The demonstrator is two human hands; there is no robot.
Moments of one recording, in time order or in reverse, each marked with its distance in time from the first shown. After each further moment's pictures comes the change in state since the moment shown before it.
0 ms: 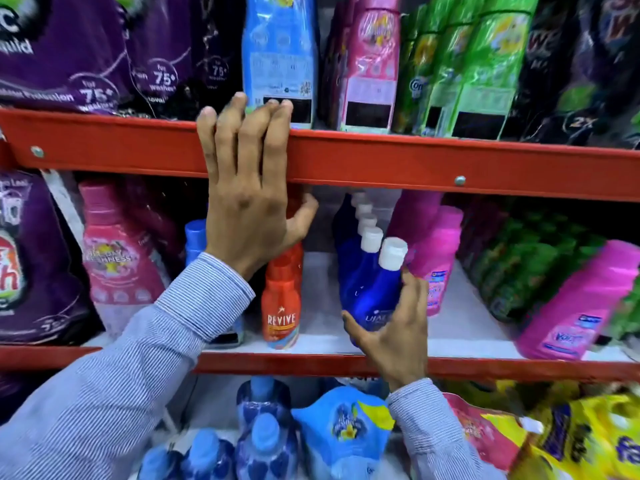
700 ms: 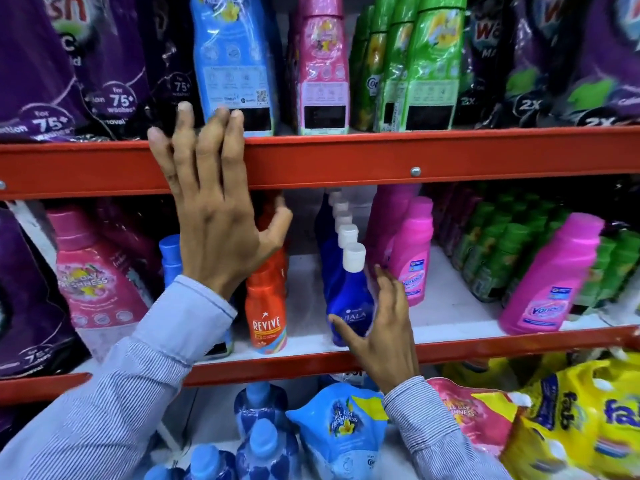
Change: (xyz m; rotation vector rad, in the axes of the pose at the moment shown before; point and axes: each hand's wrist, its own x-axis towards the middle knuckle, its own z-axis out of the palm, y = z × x) left_hand -0.001 0.010 -0.010 -0.047 -0.066 -0.041; right_hand -0.015 0.022 -0.002 -0.050 -0.072 0.013
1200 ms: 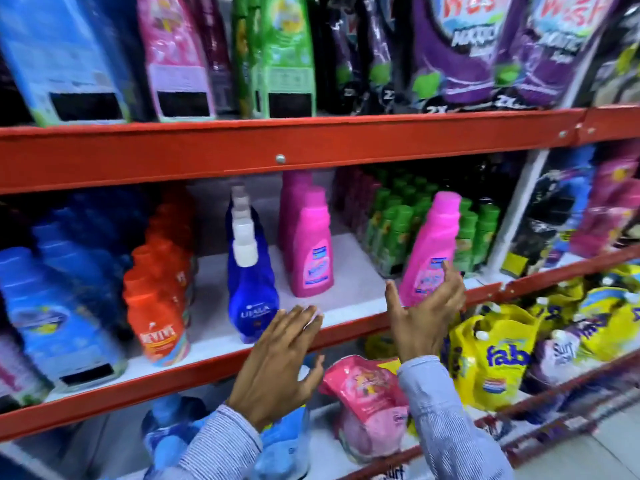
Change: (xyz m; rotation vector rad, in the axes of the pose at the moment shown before) left_hand -0.184 0.153 0.045 -0.582 -0.729 0.286; right_hand -0.001 0.125 -0.114 -0.163 0.601 0.364
